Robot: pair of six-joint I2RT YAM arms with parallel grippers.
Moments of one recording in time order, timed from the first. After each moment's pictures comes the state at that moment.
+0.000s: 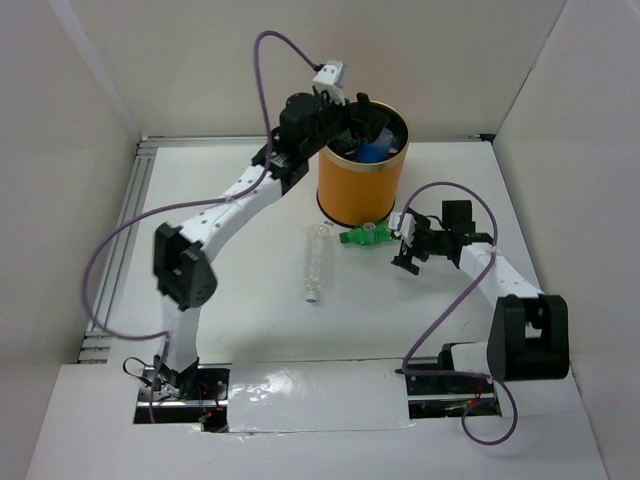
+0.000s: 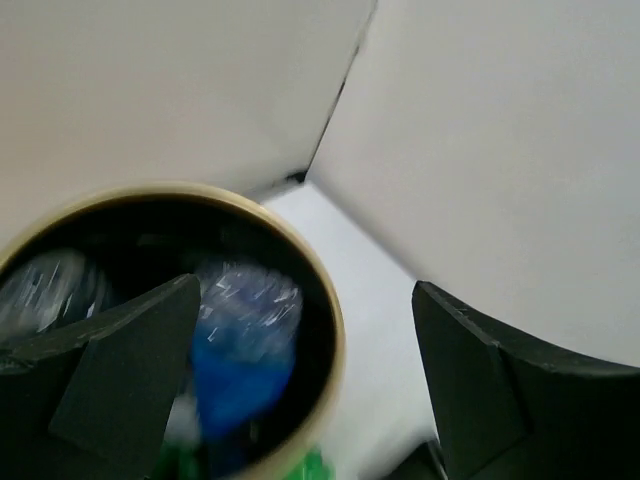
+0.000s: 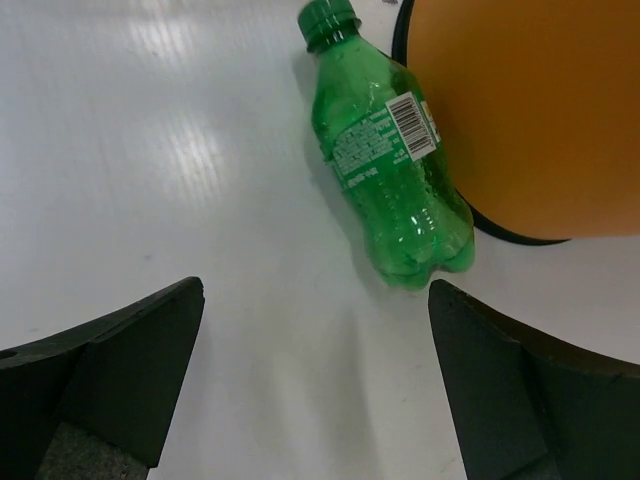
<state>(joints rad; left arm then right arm) -0.63 2.08 2.11 0.08 0.13 -0.37 0.01 1.27 0.74 -0.36 -0.78 -1.15</state>
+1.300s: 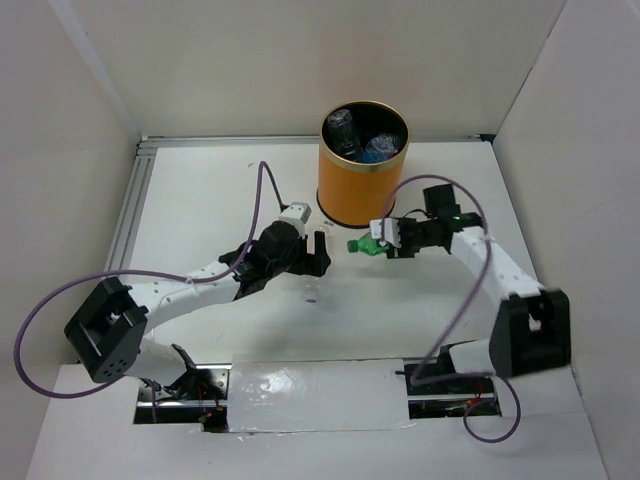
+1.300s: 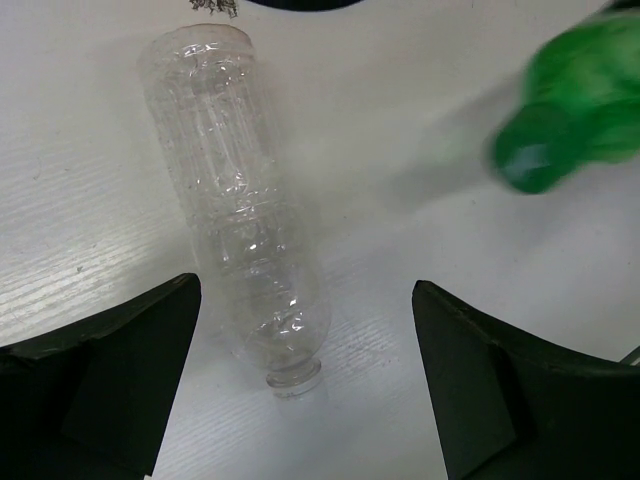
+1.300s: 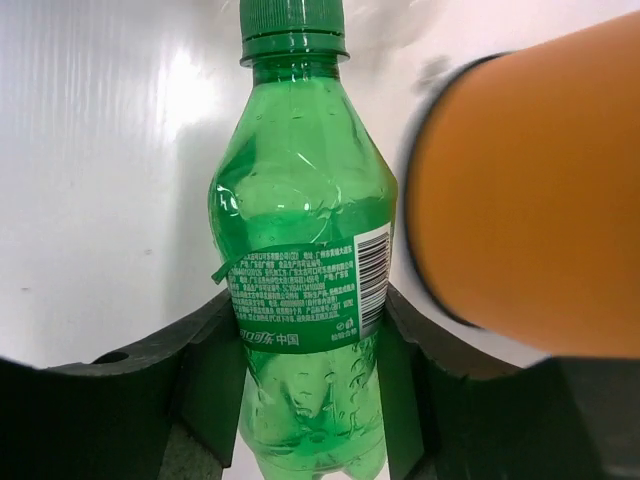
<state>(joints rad) -0.80 1.41 0.84 -0.01 -0.15 -0.53 0.17 1.44 0.93 -0.57 -0.68 -1.49</state>
